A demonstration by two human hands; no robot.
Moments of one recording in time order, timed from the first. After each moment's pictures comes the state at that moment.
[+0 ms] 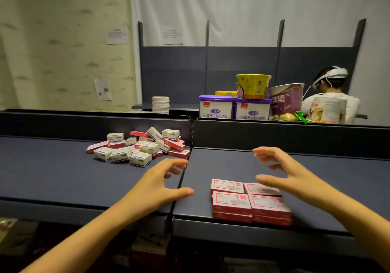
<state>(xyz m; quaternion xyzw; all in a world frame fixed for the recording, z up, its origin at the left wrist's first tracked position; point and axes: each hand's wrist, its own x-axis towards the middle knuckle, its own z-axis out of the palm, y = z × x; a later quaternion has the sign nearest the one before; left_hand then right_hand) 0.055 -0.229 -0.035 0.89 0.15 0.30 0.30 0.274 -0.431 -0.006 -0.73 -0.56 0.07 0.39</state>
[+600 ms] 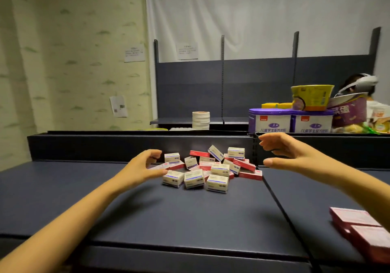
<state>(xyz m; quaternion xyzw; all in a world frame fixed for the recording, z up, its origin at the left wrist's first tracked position) -0.058 0.060 -0.016 0.88 0.24 0.29 0.27 0.163 -0.243 0.044 -0.72 -0.55 0.09 0.41</state>
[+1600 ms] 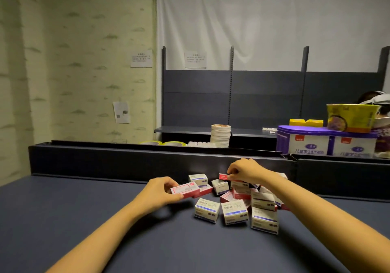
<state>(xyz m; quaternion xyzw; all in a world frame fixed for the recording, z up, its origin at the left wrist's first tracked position) -0.046 0.158 -0.038 0.88 0.24 0.26 0.31 0.206 0.022 0.012 -0.82 -0.56 -0.10 0.03</state>
